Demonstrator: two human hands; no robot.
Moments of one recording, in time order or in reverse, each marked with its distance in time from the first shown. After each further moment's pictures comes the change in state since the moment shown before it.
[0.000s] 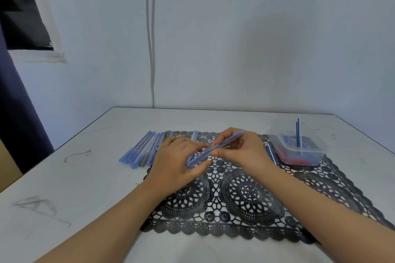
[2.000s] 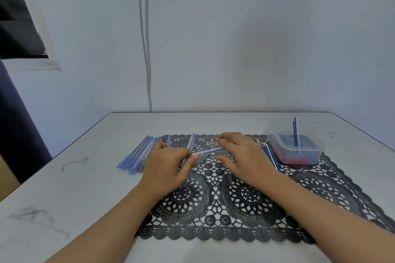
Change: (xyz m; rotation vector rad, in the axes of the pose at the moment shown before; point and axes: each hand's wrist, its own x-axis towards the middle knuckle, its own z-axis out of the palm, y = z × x) left_hand -0.002 -0.012 0.000 0.092 0.065 -0.022; right_hand 0.008 0.046 -0.014 -1.086 0.103 -0.514
